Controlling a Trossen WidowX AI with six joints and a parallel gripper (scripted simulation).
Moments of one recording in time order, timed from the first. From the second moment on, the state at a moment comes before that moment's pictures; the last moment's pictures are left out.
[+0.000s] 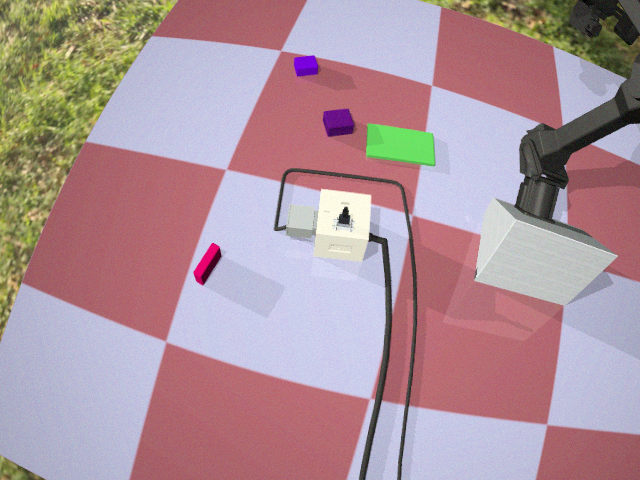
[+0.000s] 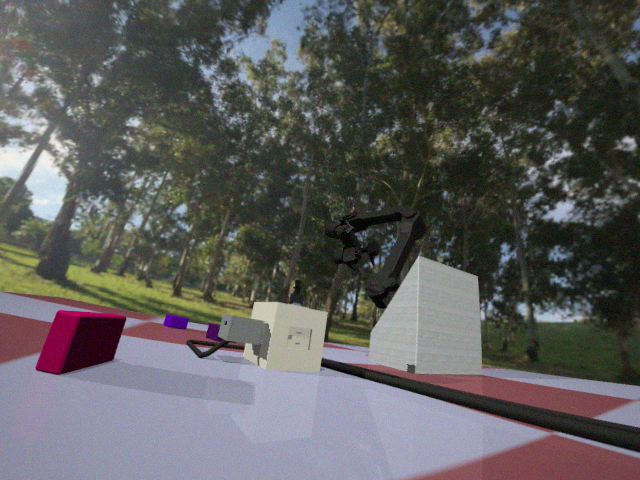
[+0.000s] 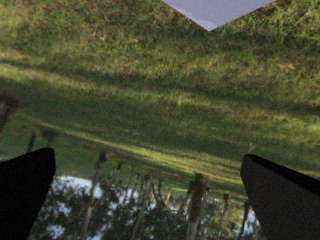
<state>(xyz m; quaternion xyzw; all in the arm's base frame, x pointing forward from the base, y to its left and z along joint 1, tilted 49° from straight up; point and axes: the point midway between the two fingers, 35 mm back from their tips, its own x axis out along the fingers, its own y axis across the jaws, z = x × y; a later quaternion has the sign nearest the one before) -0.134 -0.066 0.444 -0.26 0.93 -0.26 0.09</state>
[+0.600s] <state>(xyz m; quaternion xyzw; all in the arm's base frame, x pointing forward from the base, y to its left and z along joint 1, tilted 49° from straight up) 0.019 -0.211 0.401 -0.40 0.77 -0.36 0.34</state>
